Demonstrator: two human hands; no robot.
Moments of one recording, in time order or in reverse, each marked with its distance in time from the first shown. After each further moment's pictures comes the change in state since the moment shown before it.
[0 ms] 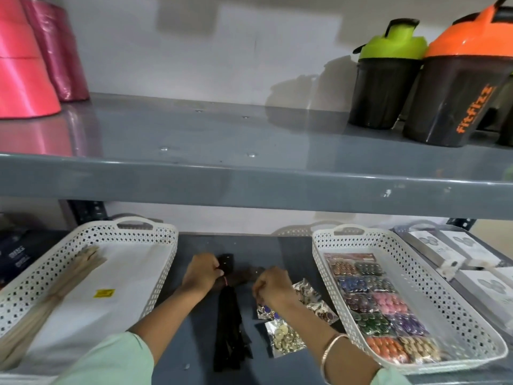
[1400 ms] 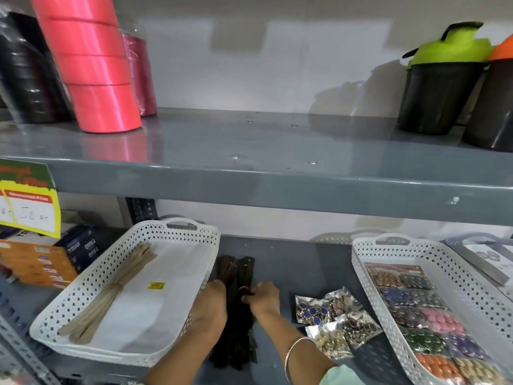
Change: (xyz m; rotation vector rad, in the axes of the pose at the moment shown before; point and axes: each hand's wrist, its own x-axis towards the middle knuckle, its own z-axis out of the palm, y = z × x) left_hand -0.070 -0.048 -0.020 0.107 0.190 -0.164; right_hand 0.016 -0.050 0.093 0.199 0.004 0.107
